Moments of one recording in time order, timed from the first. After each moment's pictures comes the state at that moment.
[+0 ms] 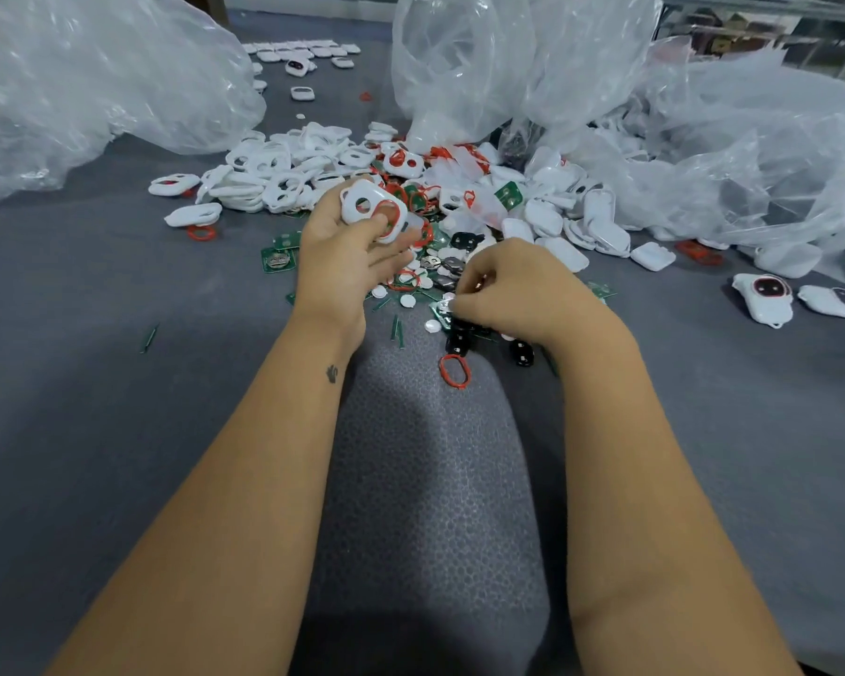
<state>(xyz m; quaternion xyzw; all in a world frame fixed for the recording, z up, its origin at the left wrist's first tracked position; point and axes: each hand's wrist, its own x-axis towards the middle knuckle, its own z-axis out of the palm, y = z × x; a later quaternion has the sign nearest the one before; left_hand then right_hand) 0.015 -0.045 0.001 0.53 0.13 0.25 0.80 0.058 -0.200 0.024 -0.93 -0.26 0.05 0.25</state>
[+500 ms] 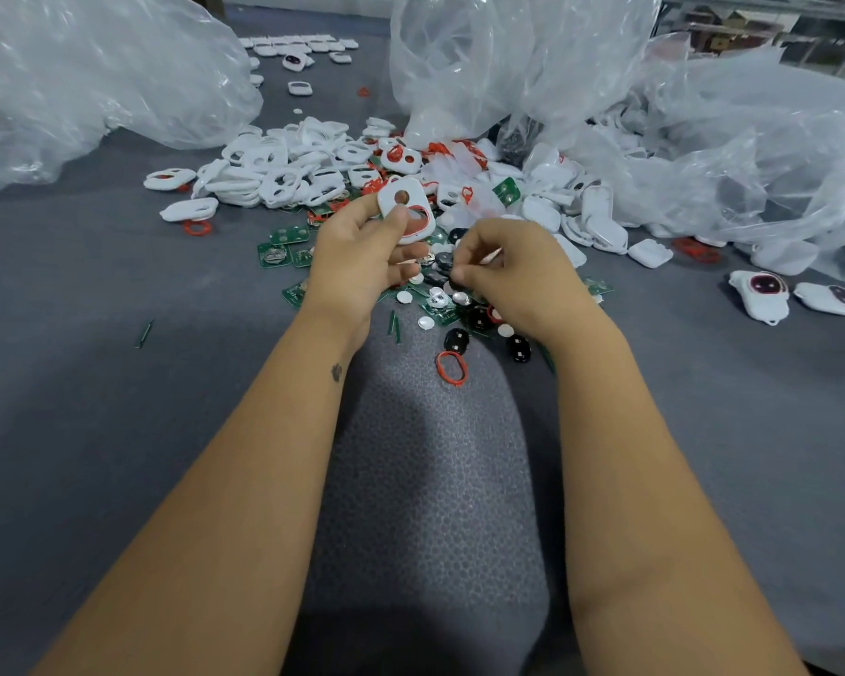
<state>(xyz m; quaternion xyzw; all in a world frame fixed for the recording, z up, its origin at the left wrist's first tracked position) 0.017 -0.053 -0.004 0.60 0.11 0.22 0.76 0.068 -0.202 0.012 -0.87 -0.28 0.01 0.40</state>
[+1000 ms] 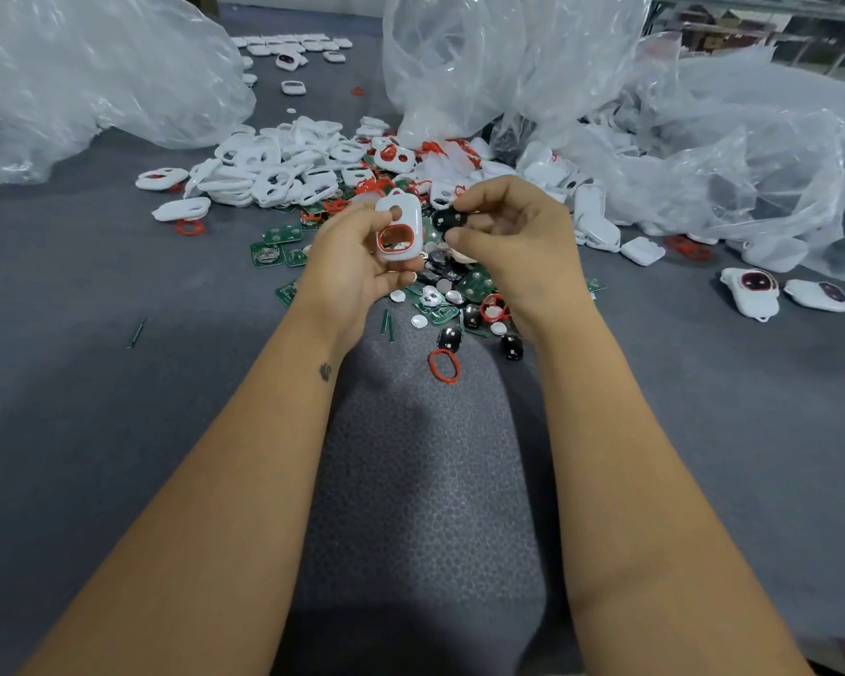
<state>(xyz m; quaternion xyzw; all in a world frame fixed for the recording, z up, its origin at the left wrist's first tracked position) 0.014 -0.052 0.001 0.53 0.12 0.16 0.83 0.064 -0.195 0.017 -0.68 -0.24 0.01 0.69</state>
